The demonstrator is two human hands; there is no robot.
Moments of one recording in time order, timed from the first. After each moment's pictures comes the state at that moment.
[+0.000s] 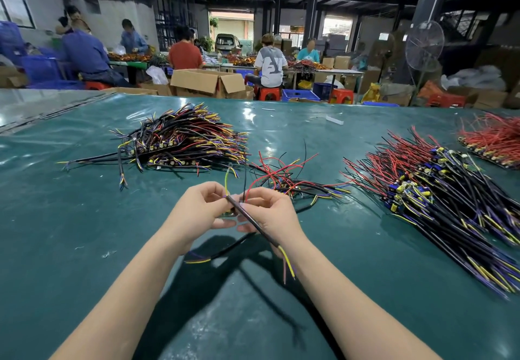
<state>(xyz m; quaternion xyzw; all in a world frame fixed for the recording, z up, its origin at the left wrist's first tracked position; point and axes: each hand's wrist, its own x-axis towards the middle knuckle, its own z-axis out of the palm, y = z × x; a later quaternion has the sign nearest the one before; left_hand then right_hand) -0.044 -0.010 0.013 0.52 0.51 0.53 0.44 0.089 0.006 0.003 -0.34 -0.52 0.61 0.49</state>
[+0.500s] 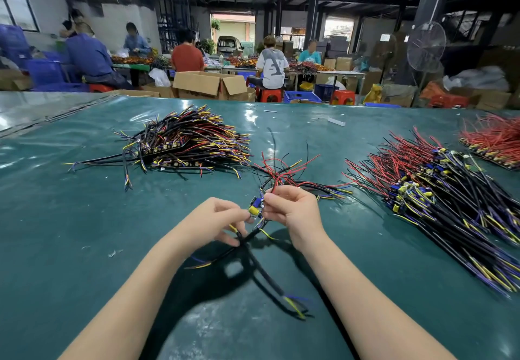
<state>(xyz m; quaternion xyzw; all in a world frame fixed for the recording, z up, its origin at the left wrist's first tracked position) -0.044 -0.017 0.014 0.61 0.49 0.38 0.49 0.112 0.023 -0.002 -0.36 -0.47 0.57 0.57</state>
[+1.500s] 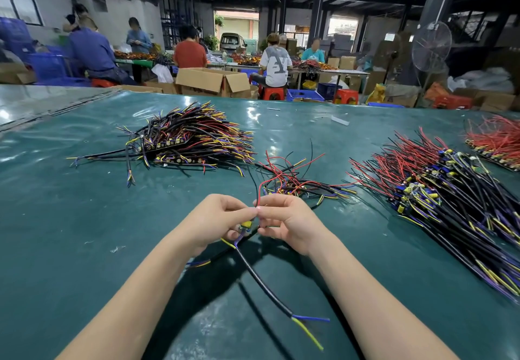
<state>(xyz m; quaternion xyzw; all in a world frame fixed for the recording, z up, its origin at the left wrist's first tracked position) -0.039 -0.016 0.010 0.57 0.54 0.40 0.47 0.113 0.022 -0.004 -0.35 -0.51 0.68 0.39</state>
